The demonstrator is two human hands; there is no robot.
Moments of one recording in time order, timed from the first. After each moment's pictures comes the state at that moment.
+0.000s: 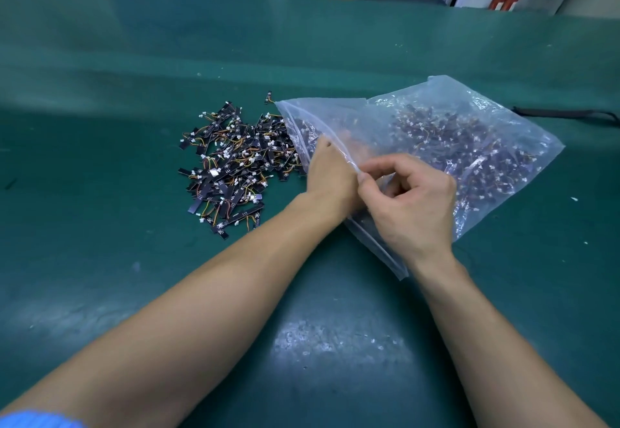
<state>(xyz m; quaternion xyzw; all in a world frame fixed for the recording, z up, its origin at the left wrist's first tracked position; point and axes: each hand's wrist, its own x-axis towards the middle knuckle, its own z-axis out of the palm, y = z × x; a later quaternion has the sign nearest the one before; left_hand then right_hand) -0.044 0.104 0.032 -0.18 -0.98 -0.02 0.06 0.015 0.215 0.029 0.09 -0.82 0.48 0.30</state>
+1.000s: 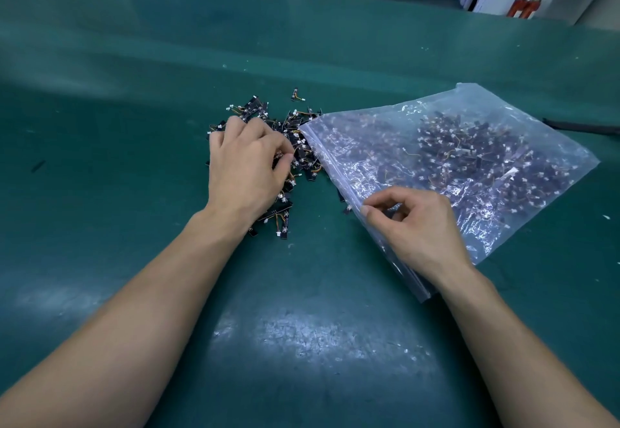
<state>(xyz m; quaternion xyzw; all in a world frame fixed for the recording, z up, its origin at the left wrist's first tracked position) -0.026 -0.028 0.014 -0.03 -0.95 -0.16 0.28 0.010 0.214 0.005 0.07 -0.90 0.41 0.09</state>
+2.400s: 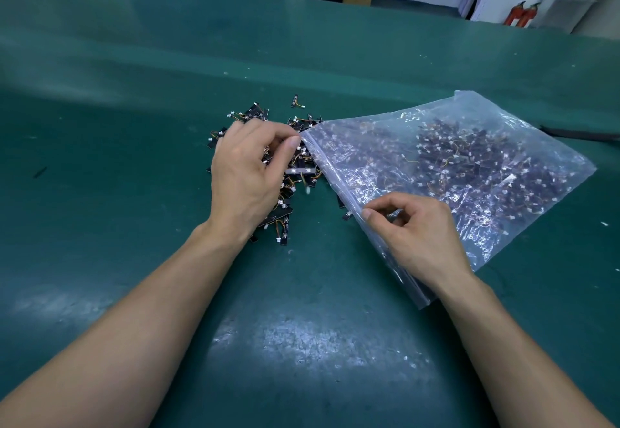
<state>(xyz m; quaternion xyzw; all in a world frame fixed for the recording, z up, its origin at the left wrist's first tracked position) -0.021 -0.024 0.020 -0.09 -0.84 -0.37 0.39 0.014 0.213 0.011 0.09 -0.90 0.42 0.09</state>
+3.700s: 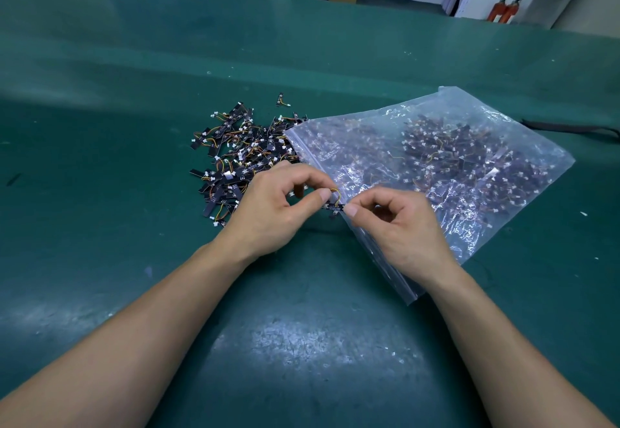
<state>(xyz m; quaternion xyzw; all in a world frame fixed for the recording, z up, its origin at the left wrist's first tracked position) -0.001 0.006 0.010 -0.22 -0.82 -0.51 0.13 0.015 0.209 0.014 0.12 -0.82 0.56 0.02</state>
